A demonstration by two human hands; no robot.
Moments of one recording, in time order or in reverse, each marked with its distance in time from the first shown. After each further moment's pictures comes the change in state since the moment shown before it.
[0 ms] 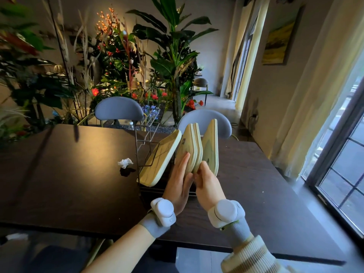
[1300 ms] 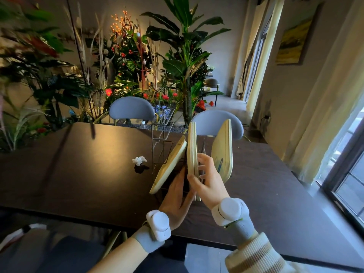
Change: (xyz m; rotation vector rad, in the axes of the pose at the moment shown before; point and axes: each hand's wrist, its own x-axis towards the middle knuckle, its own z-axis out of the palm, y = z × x) left_hand -0.041 -0.009 -0.031 0.108 -0.112 -0.164; right_hand -0.003 -0.018 0.016 0.153 -0.062 -0.090
